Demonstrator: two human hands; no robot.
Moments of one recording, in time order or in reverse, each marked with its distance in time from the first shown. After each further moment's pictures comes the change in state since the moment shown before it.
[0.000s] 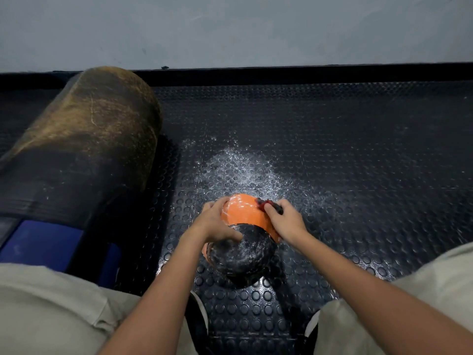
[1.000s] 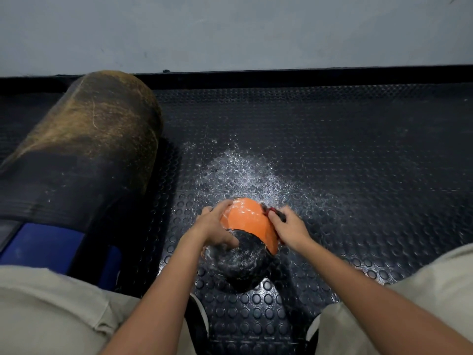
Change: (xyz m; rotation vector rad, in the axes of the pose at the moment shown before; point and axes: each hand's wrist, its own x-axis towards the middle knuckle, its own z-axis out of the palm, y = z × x) left_hand 0.006 -0.007 0.000 -0.012 -0.014 -0.023; right_hand -0.003 0.013 -0.003 0.006 -0.072 0.010
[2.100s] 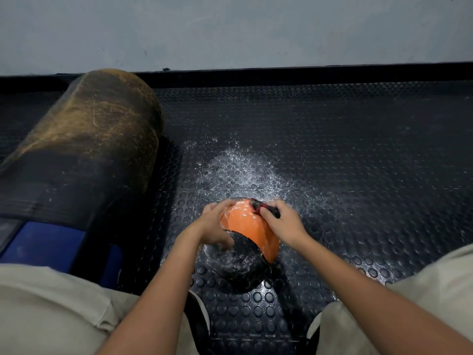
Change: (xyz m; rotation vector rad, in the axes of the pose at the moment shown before) left_hand -0.007 0.000 -0.006 -0.037 -0.091 0.081; right_hand -0.003 -0.016 0.003 -0.042 0.004 -0.137
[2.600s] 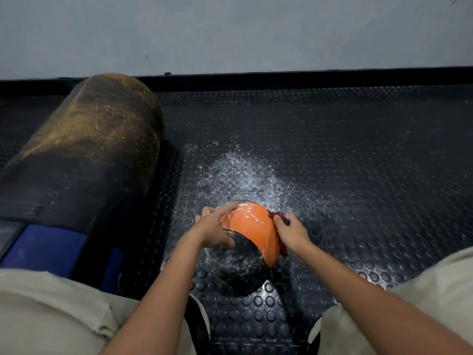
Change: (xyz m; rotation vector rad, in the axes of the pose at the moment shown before) left_hand 0.000 0.001 -0.001 0.040 0.069 -0.014; right_hand 0.002 0.022 0.002 0.023 0.025 0.251
